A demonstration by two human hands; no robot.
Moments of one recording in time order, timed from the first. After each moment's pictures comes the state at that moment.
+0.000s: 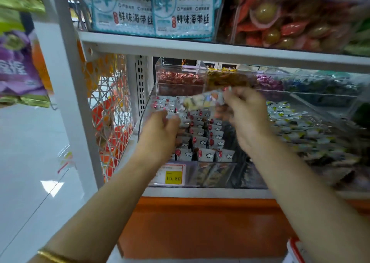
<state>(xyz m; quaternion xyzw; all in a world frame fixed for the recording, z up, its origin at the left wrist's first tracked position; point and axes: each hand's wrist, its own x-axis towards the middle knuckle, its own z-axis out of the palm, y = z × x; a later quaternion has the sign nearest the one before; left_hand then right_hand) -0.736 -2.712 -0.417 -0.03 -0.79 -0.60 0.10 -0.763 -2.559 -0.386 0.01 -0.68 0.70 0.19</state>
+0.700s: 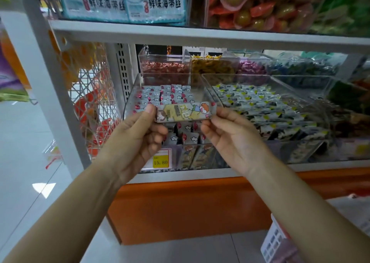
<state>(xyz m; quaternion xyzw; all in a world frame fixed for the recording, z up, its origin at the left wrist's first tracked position) -0.706 -2.730 -0.423 -0.07 -0.56 -0.82 -0.07 -0.701 -2.545 -0.422 0.01 -0.44 0.90 0.01</state>
